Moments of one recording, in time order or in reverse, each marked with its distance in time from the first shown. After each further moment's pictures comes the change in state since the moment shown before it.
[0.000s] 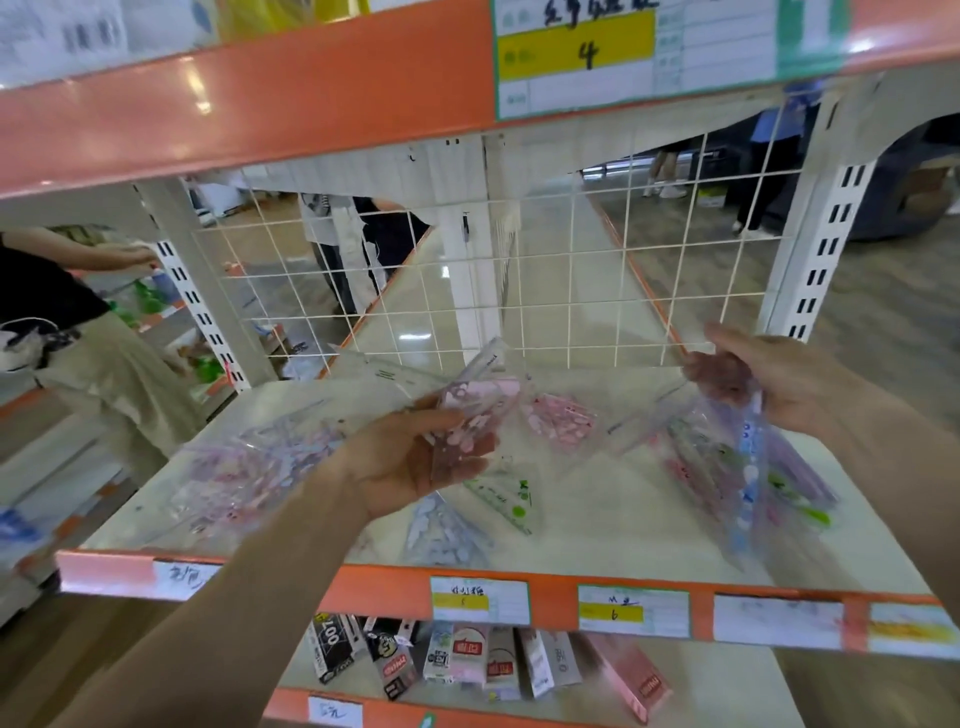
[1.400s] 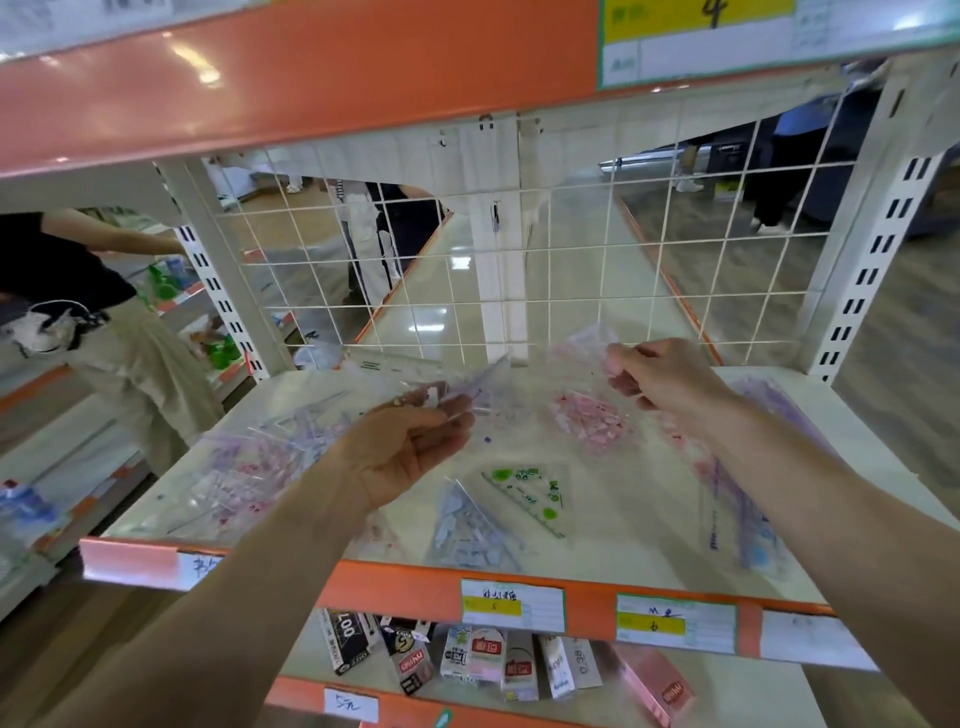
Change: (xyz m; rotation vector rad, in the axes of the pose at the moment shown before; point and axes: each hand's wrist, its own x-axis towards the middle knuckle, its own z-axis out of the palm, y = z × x) left_hand 0.003 0.010 -0.030 -0.114 0.219 0.048; right_hand 0.015 0.029 0.100 -0.486 0.061 -0.217
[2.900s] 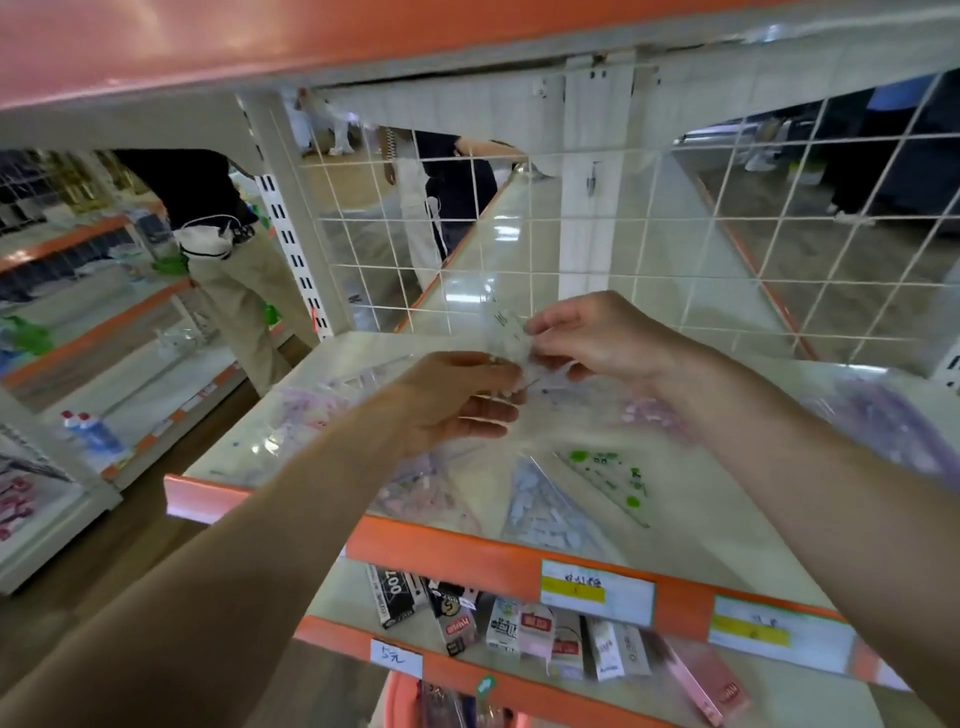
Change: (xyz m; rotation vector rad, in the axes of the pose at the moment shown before) left_hand -0.007 0.028 -0.023 0.553 -0.015 0.052; right_hand -0.014 -0.072 0.099 -0.157 -0.480 -0.214
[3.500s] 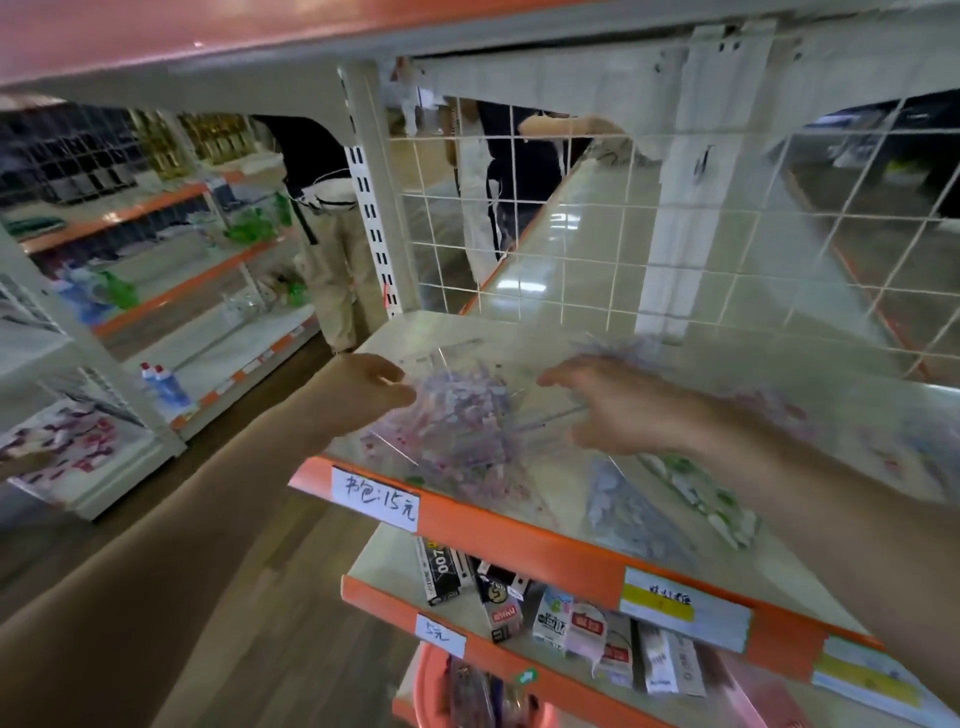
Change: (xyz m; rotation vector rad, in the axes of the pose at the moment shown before) left_hand -0.039 -0.026 -0.124 0.688 0.520 -0.117; right_hand 0.008 0.006 0.067 -0.849 -0.276 -0.158
